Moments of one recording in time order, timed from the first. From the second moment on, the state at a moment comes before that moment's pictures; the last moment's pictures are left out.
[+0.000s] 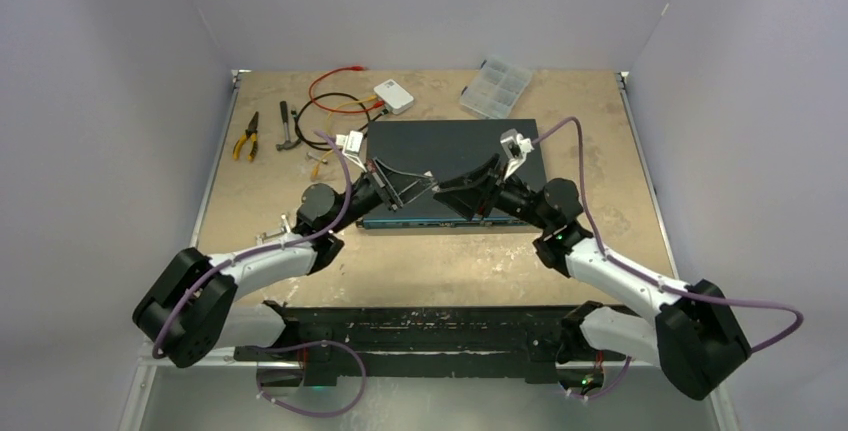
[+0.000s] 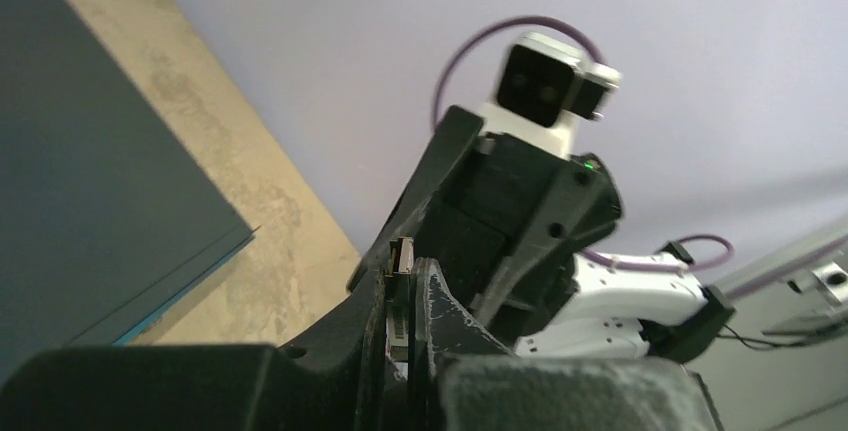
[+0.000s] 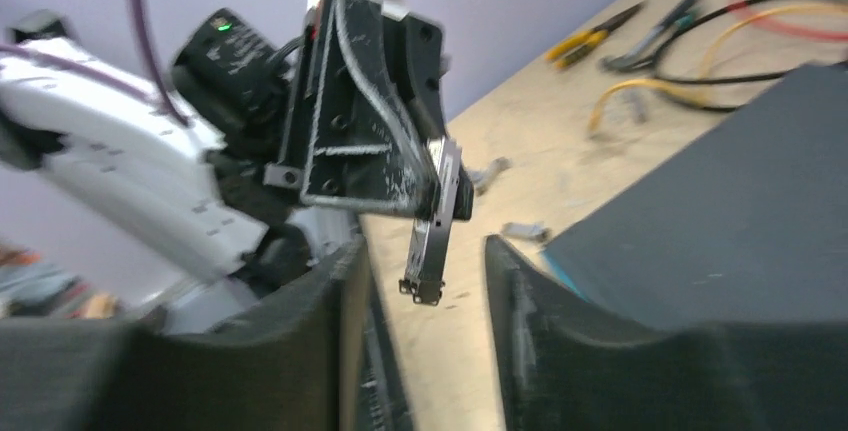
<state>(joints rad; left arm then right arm) -0.63 1.30 0.49 1.14 0.40 -1.11 0.56 1.13 0.51 0.85 -0.62 0.72</state>
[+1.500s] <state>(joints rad) -0.69 1.21 0.58 0.54 0.18 -1.16 1.00 1.13 0.36 0.91 0.25 -0.03</state>
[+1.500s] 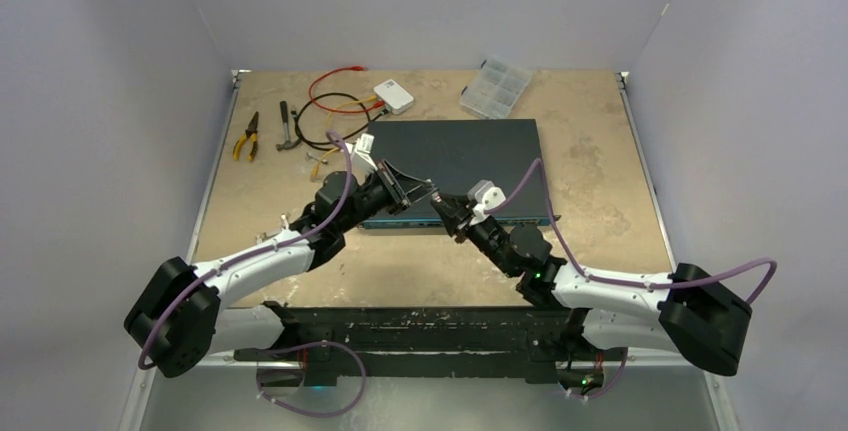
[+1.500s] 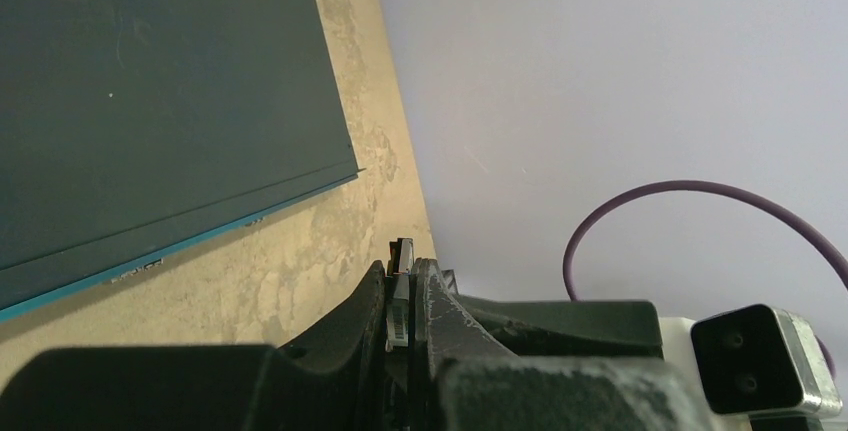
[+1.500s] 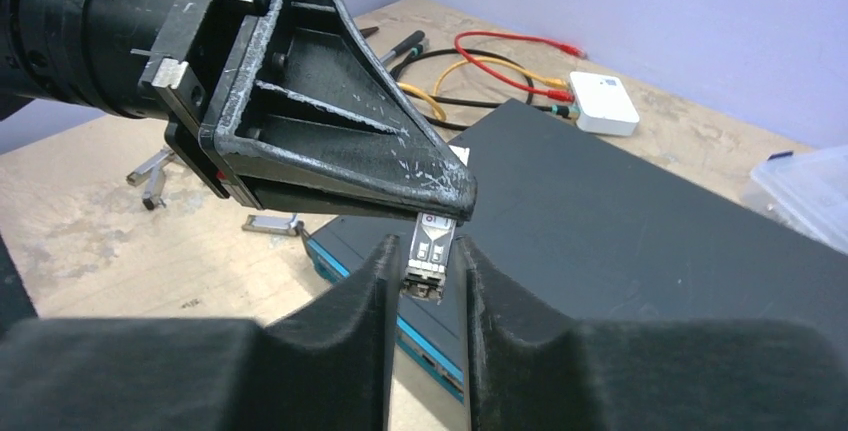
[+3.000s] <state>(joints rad) -0.69 1.11 0.41 0.20 -0.36 -0.64 1.20 1.15 0.32 0.23 0.76 0.67</state>
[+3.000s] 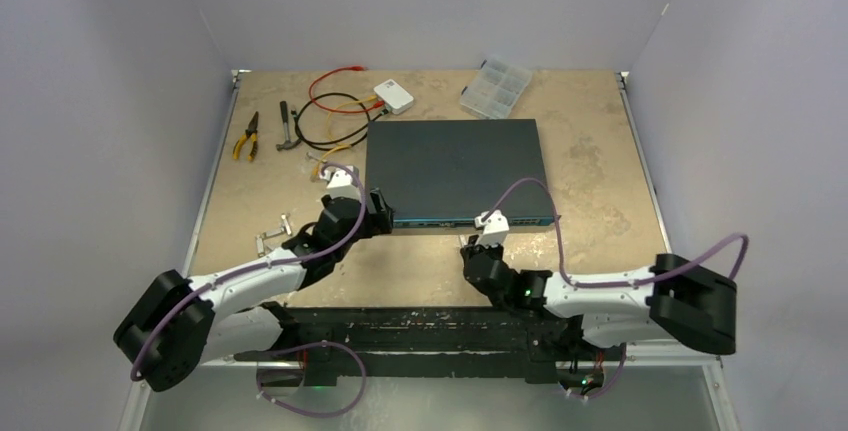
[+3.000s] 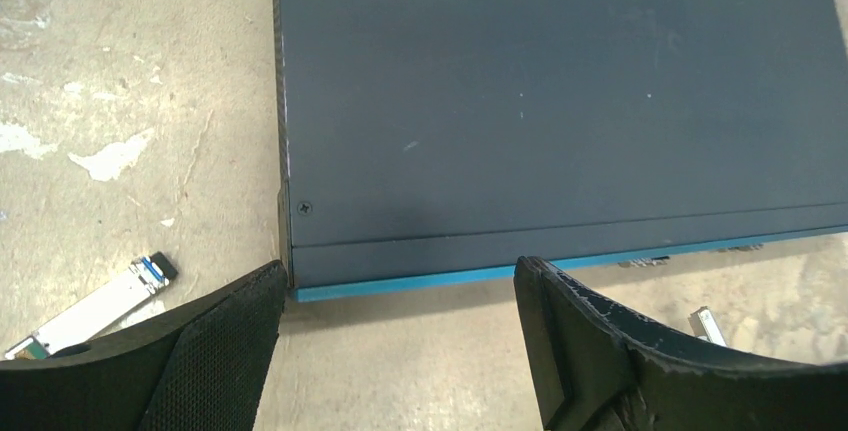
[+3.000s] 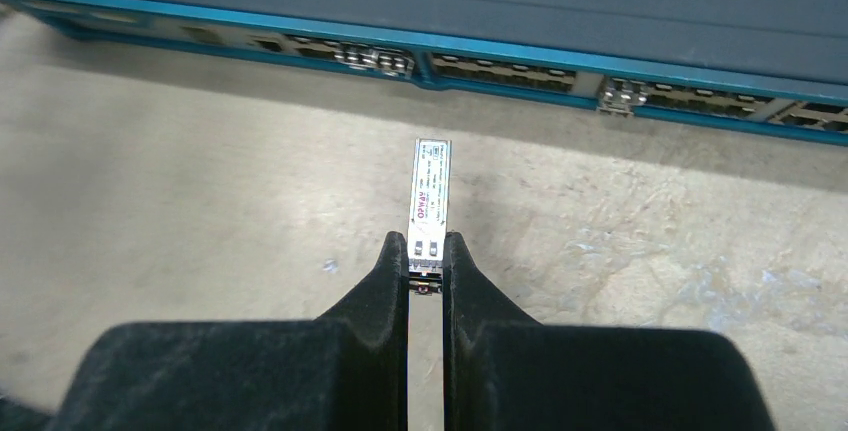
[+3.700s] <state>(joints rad) -0.69 1.21 0.41 0.30 -0.45 -0.51 1.24 1.33 0.36 0.26 0.96 0.75</state>
